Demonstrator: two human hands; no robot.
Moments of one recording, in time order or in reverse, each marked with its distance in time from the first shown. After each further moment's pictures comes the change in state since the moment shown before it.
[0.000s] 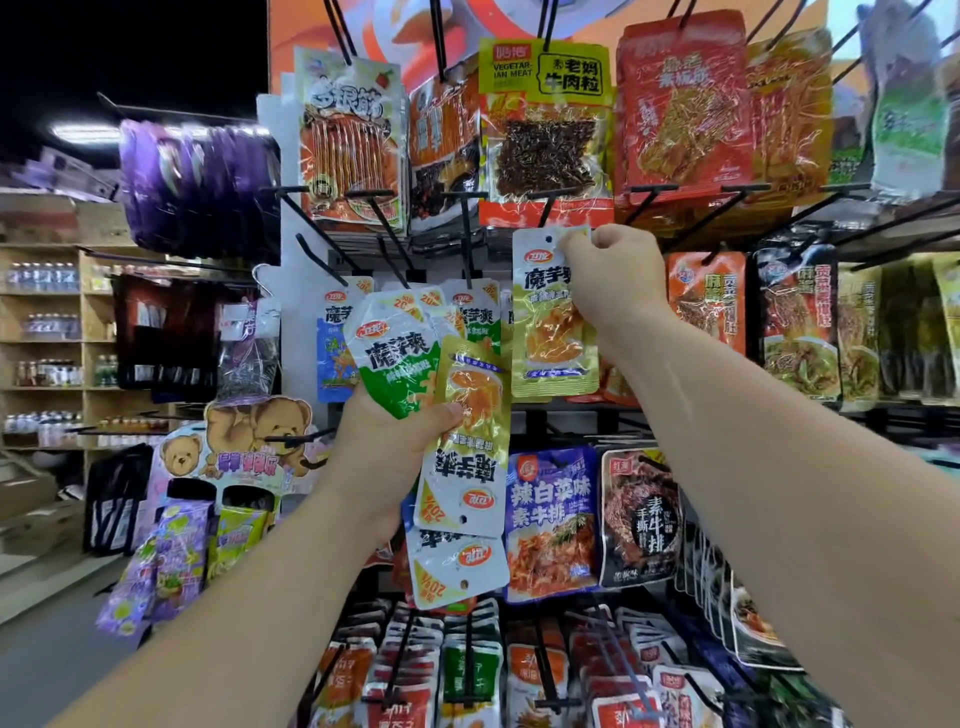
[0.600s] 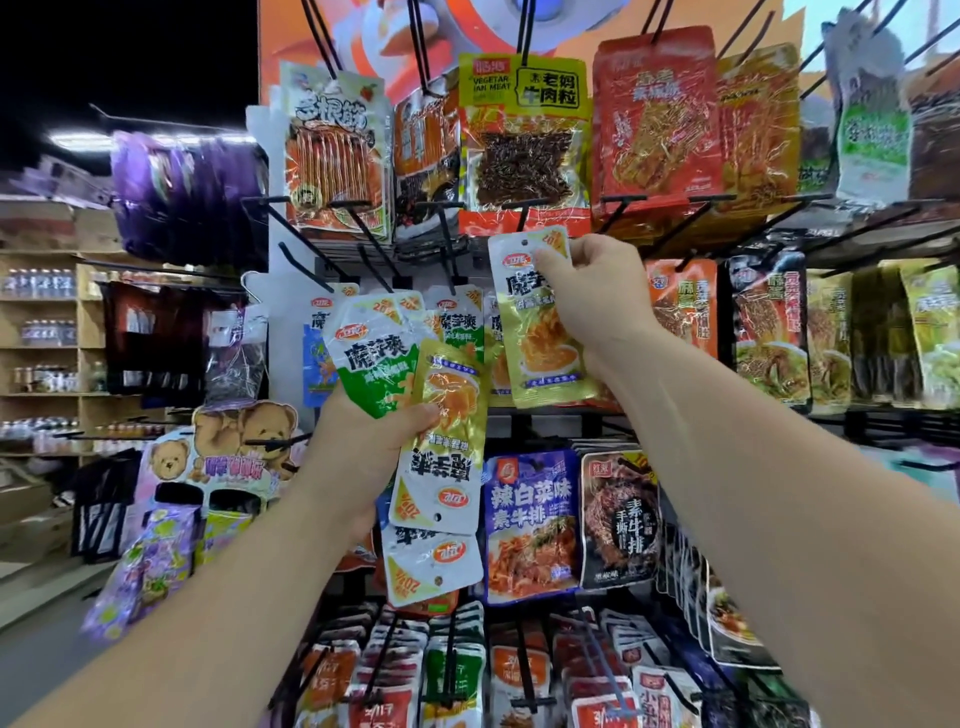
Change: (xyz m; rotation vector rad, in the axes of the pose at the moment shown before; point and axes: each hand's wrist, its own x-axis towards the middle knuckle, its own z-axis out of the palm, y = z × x) left_hand 0.001 0.003 0.000 0.031 0.035 -0.022; right_hand -0.016 -0.005 -0.016 0.054 -0.065 0.019
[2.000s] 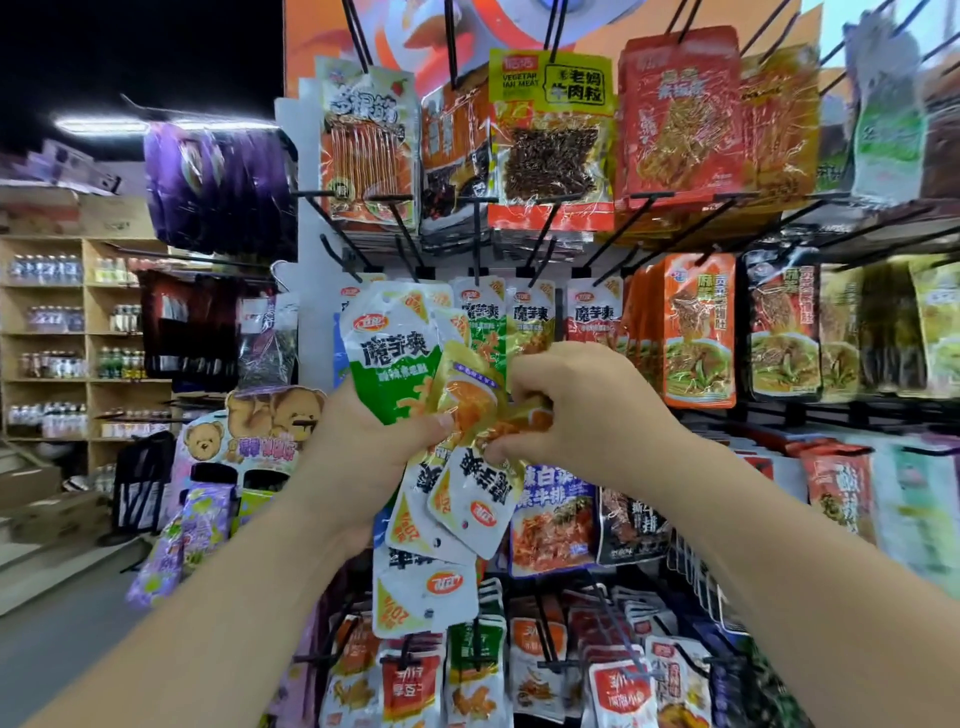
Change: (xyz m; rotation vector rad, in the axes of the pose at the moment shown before) left_hand -0.047 0.033 -0.023 0.079 -0.065 0.011; right_hand -0.098 0.005 -0.012 -0.776 -0.480 -0.719
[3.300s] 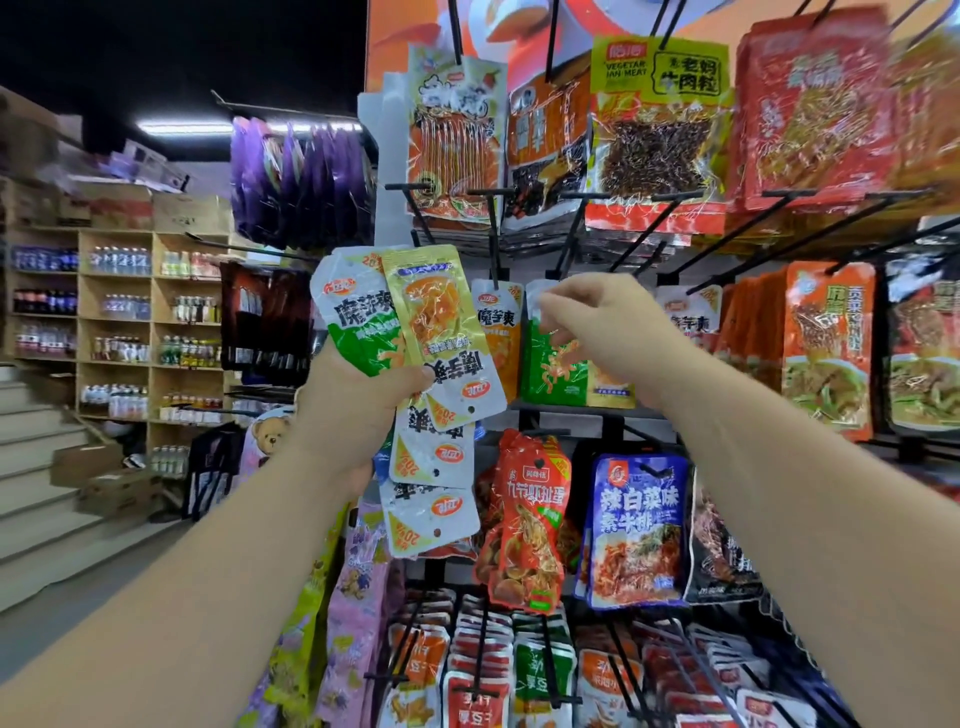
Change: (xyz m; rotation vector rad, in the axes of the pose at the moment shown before) left_hand 0.052 0.000 -0.075 -0.032 0.179 0.116; right_hand 0.102 0.001 0.030 0.672 0.009 0.510
